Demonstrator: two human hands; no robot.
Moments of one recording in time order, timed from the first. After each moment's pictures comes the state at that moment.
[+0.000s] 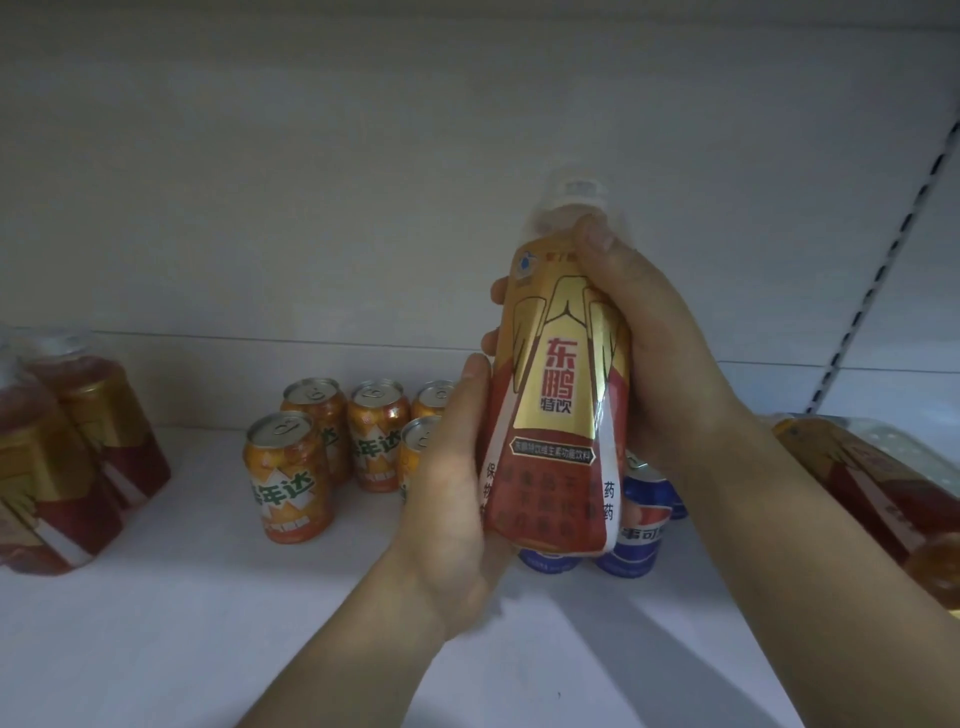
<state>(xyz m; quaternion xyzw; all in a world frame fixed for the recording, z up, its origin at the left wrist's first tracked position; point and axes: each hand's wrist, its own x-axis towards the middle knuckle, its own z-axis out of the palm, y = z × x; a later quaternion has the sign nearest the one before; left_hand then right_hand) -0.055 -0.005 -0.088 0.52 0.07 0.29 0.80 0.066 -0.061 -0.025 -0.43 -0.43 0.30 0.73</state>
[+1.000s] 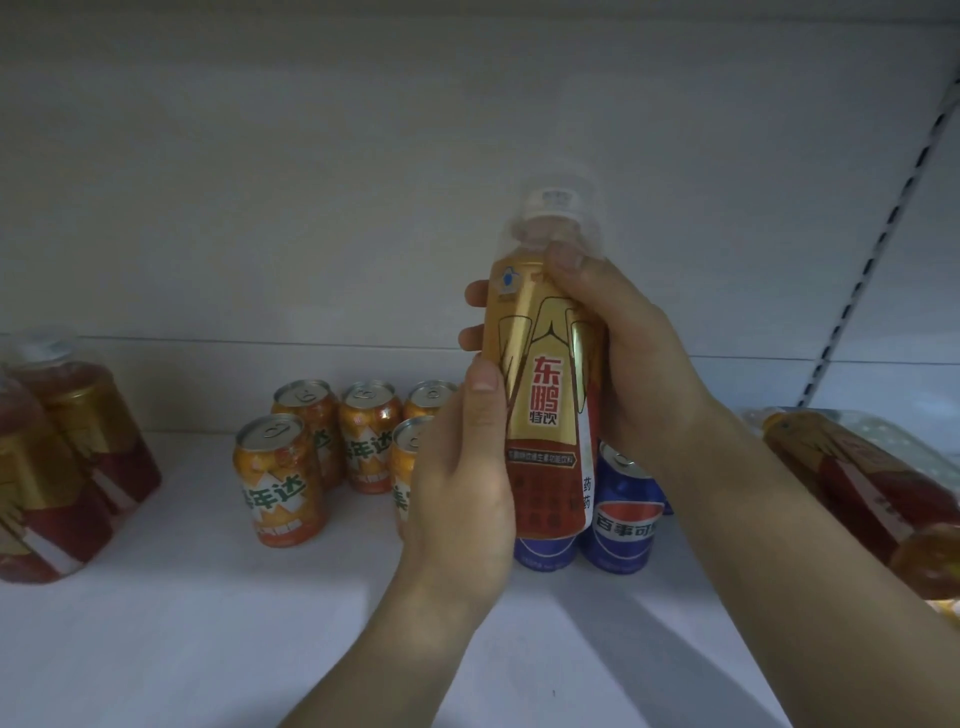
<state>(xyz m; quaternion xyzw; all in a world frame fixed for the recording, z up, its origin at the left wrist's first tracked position) -0.049 -0.019 -0.088 0.60 0.13 0.42 0.67 0.069 -0.056 -0.031 -0.39 -0.44 0.36 0.73</state>
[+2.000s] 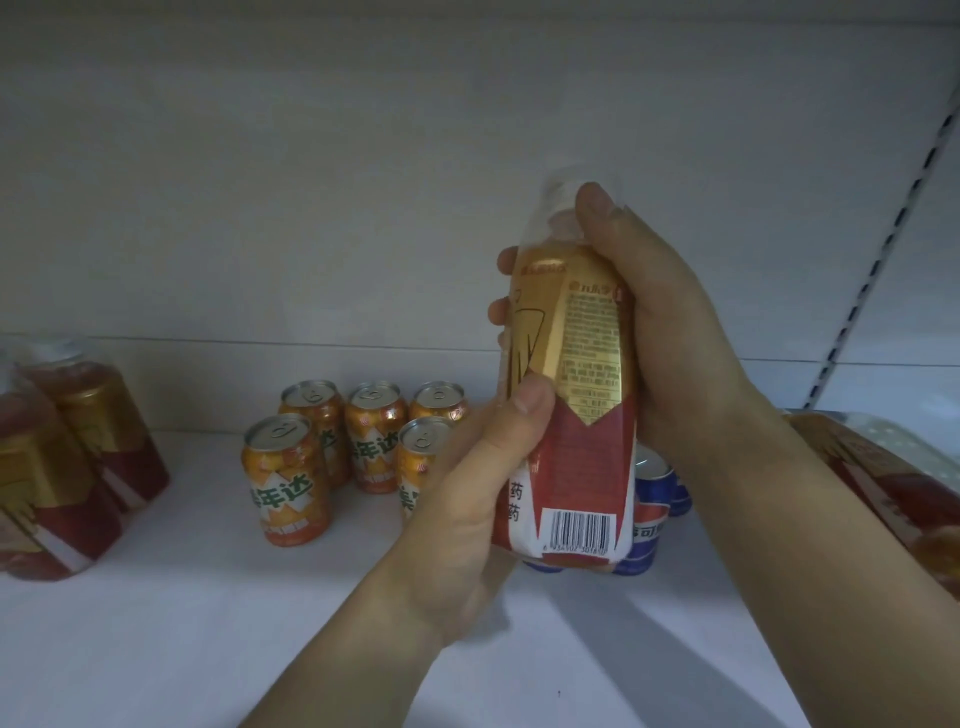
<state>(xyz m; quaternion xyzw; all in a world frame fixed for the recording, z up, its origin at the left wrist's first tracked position) -0.060 -0.008 -0.090 0.58 0.03 0.25 0.78 0.063 -0.065 -0.014 -0.43 -0.43 0.27 0.74</state>
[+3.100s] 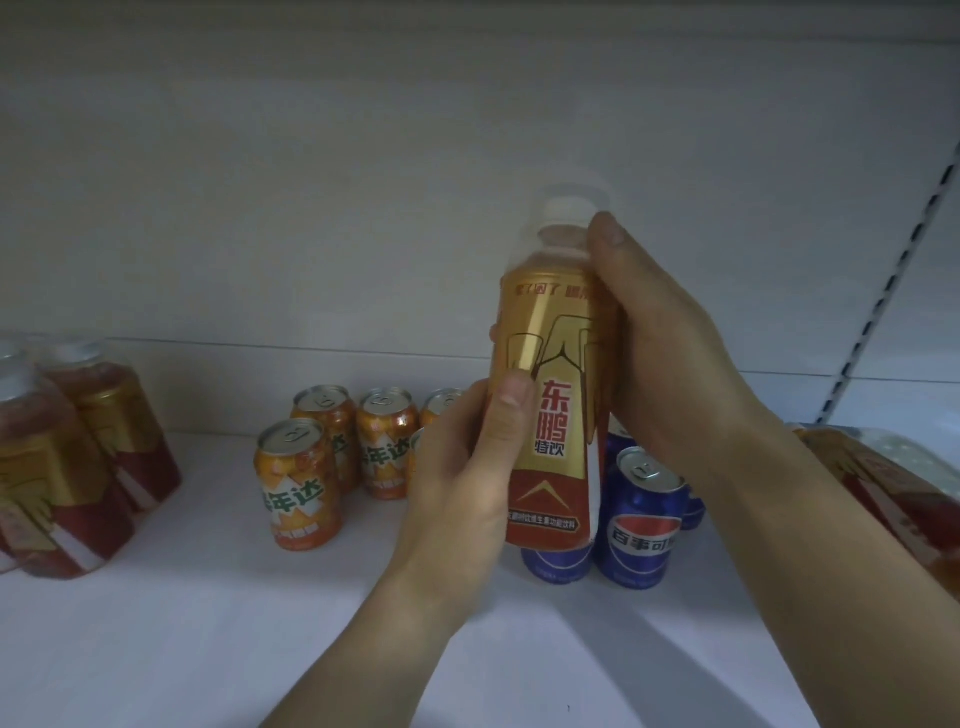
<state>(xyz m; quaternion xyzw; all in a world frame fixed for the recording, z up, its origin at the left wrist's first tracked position) -0.059 -0.003 -0.088 0.62 0.09 0.39 0.68 0.073 -0.060 -0.024 -0.49 -0.46 0.23 0.70</state>
